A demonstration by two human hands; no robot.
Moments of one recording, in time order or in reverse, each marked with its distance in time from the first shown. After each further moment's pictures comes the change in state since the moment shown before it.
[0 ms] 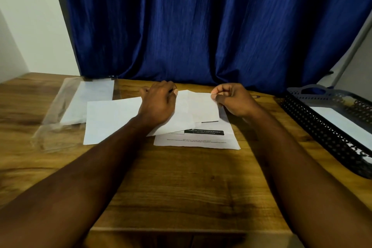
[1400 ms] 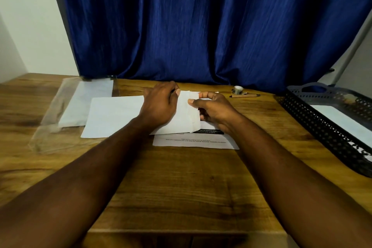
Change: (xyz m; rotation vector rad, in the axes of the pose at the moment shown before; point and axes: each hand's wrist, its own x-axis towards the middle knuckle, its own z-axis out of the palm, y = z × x) left_hand -0.002 0.012 -0.001 -0.062 -0.037 0.008; right_hand -0.013 -0.018 0.061 0.527 -0.061 0.310
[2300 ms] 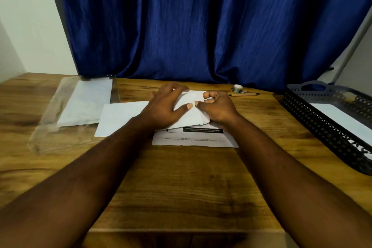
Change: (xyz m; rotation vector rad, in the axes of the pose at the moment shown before) left_hand -0.003 -0.005 0.002 0.018 -0.303 0.059; right_hand 0.006 0.008 -0.007 -0.346 0.223 -0.158
